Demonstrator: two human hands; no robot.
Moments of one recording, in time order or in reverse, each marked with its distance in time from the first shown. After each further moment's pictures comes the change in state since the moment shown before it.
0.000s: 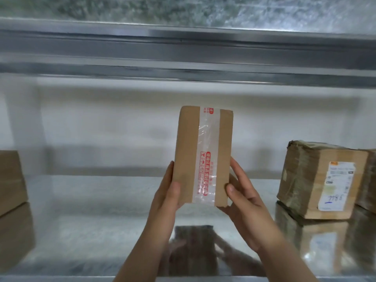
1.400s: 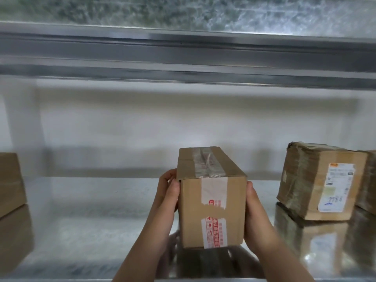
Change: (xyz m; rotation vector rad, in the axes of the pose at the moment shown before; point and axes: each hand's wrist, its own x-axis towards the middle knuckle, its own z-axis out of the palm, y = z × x) left_hand 0.035 -0.014 -0.002 0.062 0.086 -0.157; right_hand -0.007 -0.024 0.019 -0.098 0.086 0.164
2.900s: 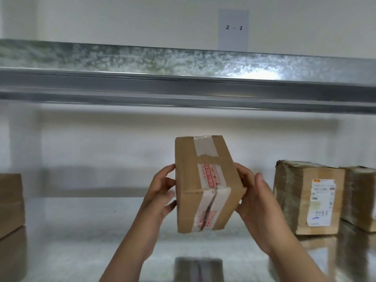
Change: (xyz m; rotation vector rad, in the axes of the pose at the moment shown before) left_hand -0.033 0.062 -0.020 -0.153 -0.219 0.207; right_hand 0.002 -0.041 -0.014 0.032 -0.017 -0.244
